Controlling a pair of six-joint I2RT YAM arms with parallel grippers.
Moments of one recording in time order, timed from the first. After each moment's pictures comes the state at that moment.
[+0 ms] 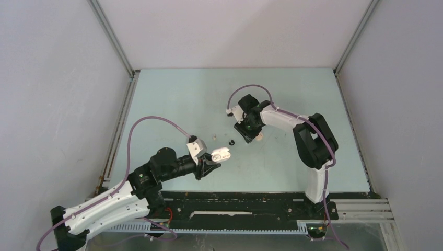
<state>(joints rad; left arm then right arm) -0.97 0.56 0.49 -0.12 0.19 -0.11 0.61 1.98 1.39 -0.68 -0.15 -0.25</state>
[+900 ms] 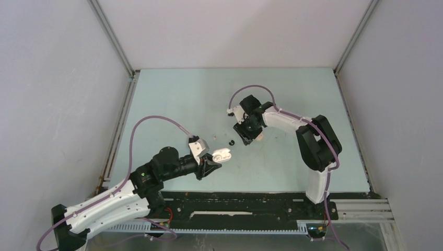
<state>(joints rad) -0.97 0.59 0.49 -0.12 0.20 -0.11 0.60 1.90 1.32 -0.66 -0.22 -0.21</state>
